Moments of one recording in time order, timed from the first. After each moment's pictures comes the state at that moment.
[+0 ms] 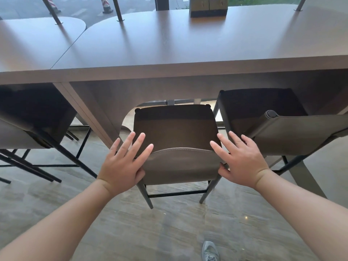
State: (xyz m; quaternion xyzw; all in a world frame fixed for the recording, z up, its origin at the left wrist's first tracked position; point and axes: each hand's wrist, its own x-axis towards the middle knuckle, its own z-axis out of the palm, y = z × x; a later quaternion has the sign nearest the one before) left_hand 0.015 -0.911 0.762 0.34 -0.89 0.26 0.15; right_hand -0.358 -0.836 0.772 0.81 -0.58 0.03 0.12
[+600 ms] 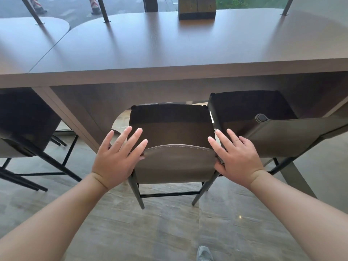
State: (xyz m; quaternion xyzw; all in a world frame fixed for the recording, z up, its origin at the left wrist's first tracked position) left_hand -0.011 -0.953 0.769 0.31 -0.87 0.33 0.21; right_hand -0.374 -0.852 0.772 0.77 -0.62 0.03 0.13
